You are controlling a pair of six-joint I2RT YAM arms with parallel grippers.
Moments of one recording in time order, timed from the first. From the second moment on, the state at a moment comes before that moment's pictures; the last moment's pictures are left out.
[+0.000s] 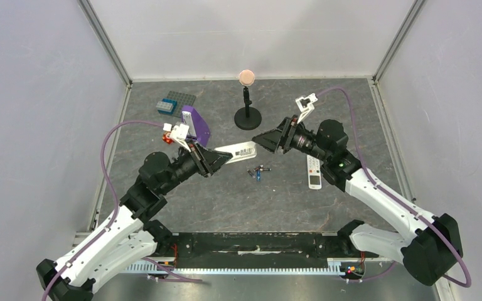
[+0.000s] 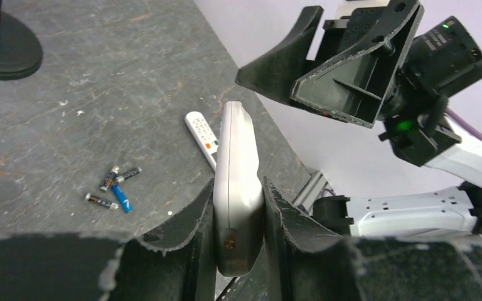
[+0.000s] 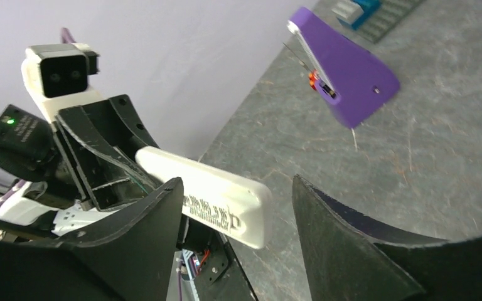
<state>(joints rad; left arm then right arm) -0.67 0.65 0.63 0.03 0.20 -0.72 0.57 1.10 0.79 0.33 -0.46 0.76</state>
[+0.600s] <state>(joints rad) -0.63 0.80 0.27 0.10 0.25 -0.91 0.65 1.19 0.57 0.17 -0.39 0.74</state>
